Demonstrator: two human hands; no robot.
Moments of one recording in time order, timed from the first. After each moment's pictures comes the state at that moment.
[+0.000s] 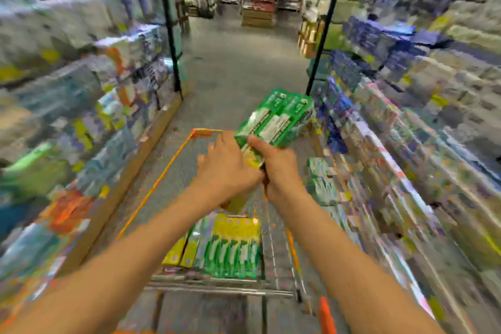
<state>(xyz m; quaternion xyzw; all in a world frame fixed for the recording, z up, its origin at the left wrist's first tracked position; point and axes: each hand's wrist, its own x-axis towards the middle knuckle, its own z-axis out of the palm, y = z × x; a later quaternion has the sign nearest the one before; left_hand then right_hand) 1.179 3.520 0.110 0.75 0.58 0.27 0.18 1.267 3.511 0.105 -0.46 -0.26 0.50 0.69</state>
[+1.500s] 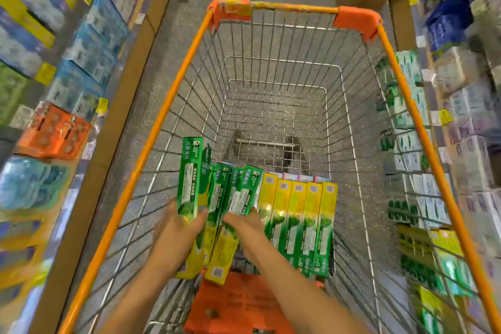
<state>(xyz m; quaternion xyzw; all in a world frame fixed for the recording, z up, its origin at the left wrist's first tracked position) 1.031 3.701 -0.263 0.48 0.74 0.16 0.45 1.163 3.698 -0.322 -0.70 -0.11 0.67 0.19</state>
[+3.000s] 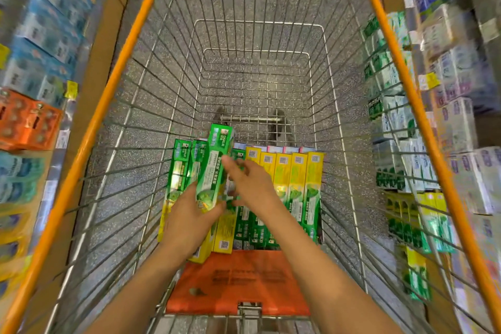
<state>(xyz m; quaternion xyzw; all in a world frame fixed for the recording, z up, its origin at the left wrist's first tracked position) 1.080 3.684 -0.288 0.52 0.72 0.03 0.46 1.212 3.705 -0.303 -0.71 -0.31 0.58 0.24</state>
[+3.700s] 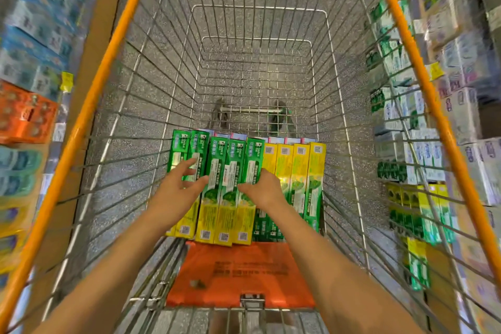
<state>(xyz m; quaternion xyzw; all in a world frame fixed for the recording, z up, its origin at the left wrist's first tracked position) 1.057 3.714 -0.300 0.53 0.67 0.09 0.51 1.228 3.687 -0.358 -0.77 -0.34 0.53 0.09</state>
